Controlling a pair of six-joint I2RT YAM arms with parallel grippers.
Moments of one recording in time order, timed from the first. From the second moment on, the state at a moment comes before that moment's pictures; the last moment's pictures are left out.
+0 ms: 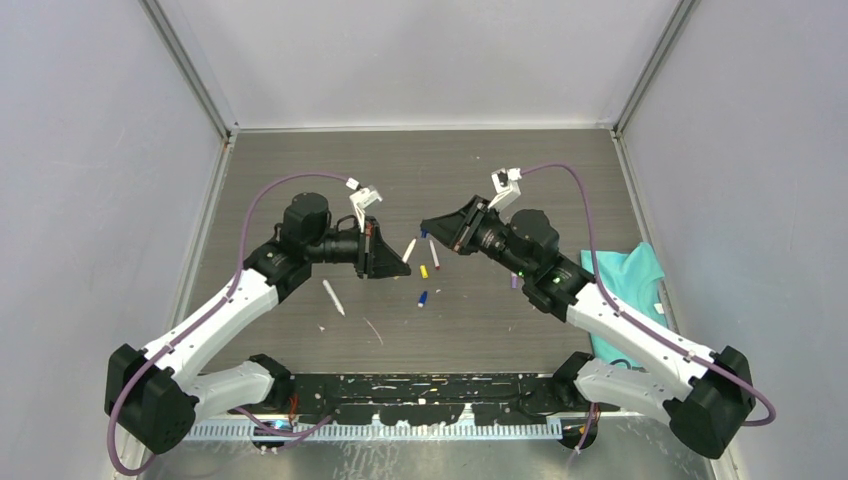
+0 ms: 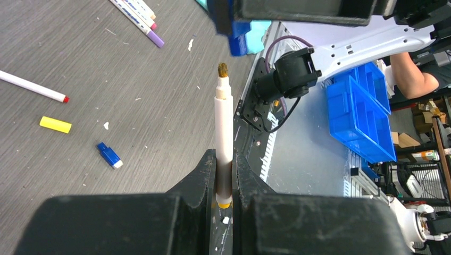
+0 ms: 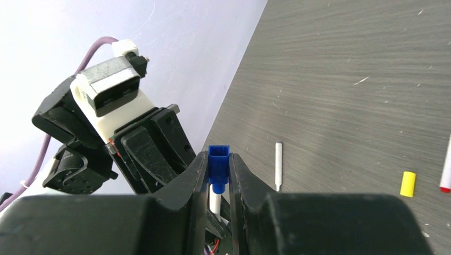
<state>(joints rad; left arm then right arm) -0.54 1.09 0.84 -0.13 0.83 -0.41 0.73 1.03 0.76 0.21 -0.14 0.92</state>
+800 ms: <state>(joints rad) -0.54 1.09 0.84 -0.11 0.83 -0.41 0.73 1.02 0.78 0.21 -0.10 0.92</state>
